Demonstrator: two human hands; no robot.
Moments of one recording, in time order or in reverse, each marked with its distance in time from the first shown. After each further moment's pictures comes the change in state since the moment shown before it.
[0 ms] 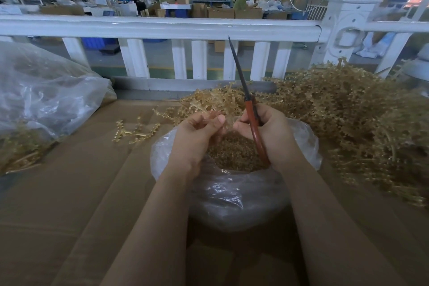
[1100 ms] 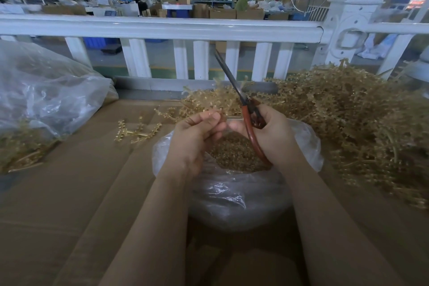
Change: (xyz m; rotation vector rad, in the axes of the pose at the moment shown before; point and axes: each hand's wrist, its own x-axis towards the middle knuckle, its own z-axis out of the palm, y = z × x) left_hand -0.002 0.009 0.000 -0.220 0.030 -0.088; right_hand -0.004 -0.004 -0.002 -0.237 0.037 -0.059
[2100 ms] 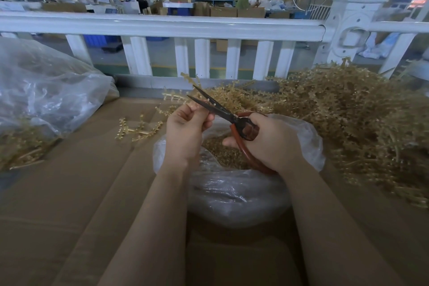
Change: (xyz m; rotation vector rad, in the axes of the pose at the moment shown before) left_hand 0.006 -0.001 -0.004 0.150 0.124 0.284; right_hand -0.007 0.006 0.000 -0.567 -0.068 -0.156
